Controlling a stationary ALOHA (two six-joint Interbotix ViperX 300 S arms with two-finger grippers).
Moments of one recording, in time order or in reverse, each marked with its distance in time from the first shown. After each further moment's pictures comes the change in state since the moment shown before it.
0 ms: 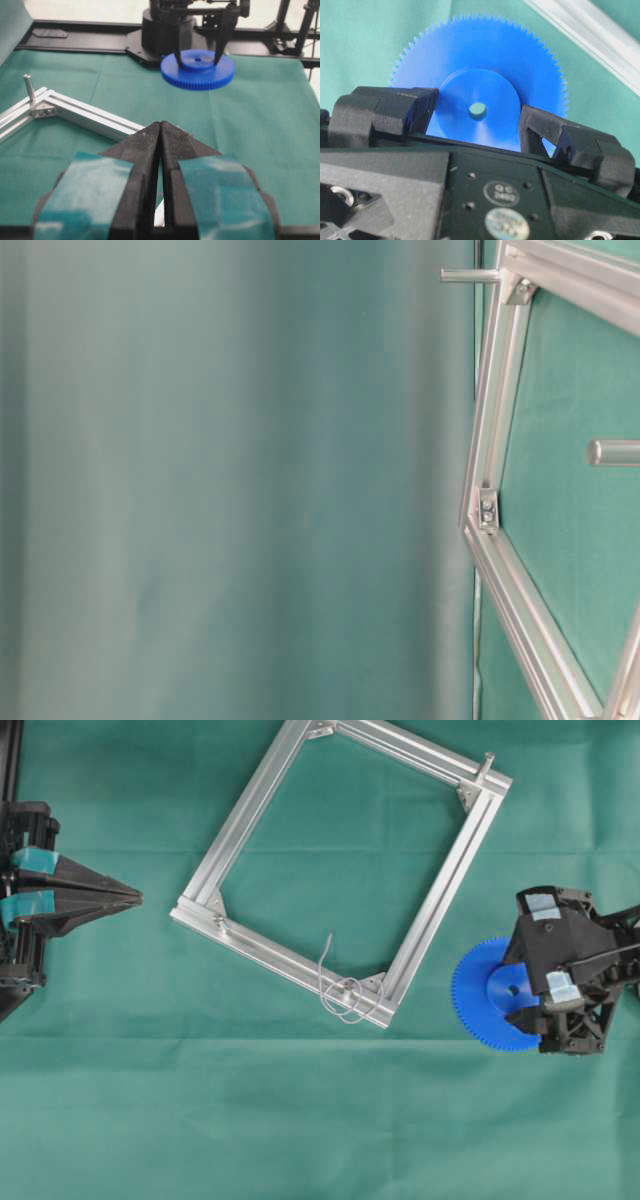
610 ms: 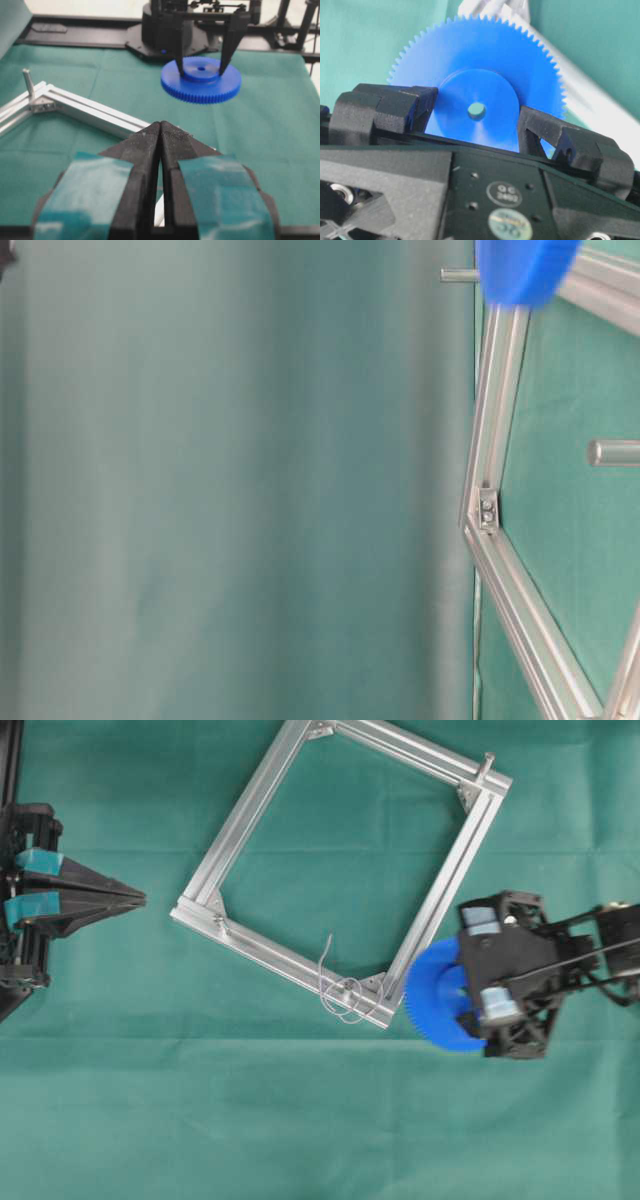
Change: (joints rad) left arm 0.000 0.025 0.000 -0.002 0.000 -0.002; right arm 0.000 0.181 -0.155 -0.049 -0.048 0.017
